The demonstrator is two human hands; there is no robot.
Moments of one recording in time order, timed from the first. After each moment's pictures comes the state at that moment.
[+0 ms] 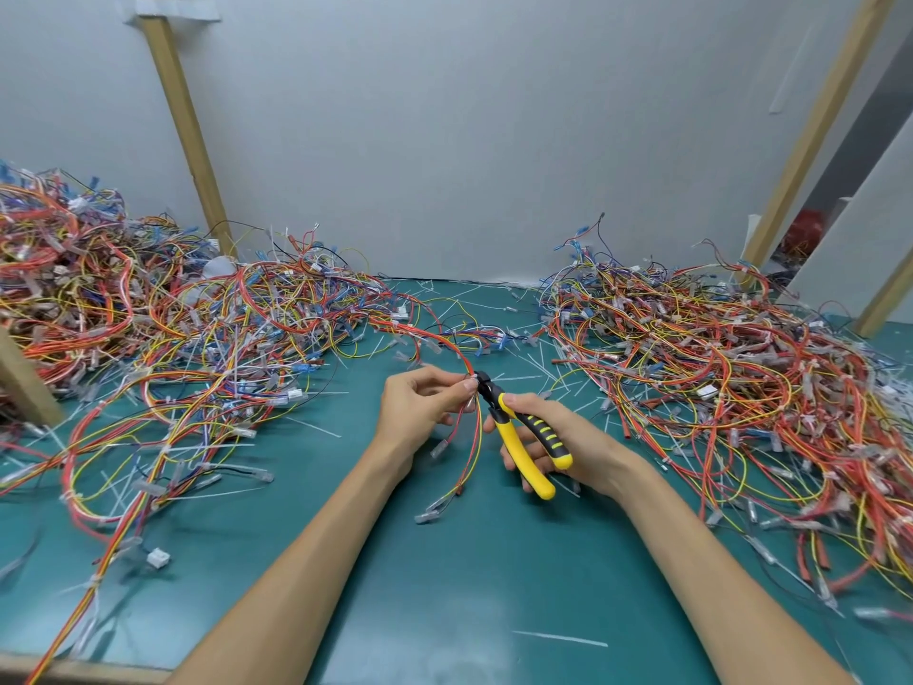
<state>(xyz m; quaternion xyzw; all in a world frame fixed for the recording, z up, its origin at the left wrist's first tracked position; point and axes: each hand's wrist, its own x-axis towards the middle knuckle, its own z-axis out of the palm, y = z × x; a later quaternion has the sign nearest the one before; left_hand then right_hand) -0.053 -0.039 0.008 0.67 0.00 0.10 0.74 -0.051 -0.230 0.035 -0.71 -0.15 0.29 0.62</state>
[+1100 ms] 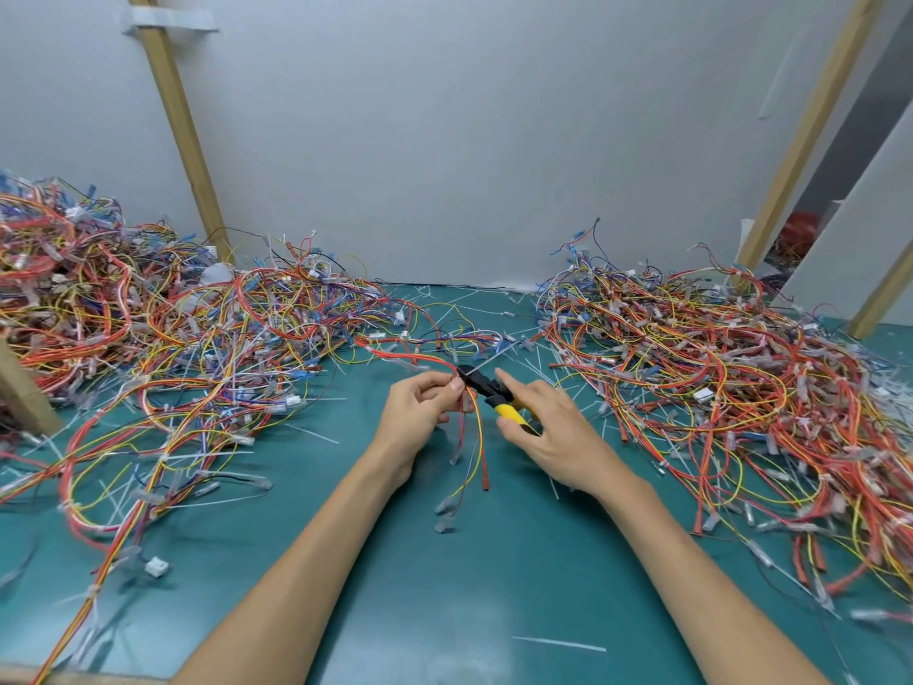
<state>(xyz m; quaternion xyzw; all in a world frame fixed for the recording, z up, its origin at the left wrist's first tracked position) -0.053 -0.041 0.009 0.69 -0.01 0.08 0.72 -0.034 -0.234 0.010 -0.92 -0.26 -0.06 0.29</state>
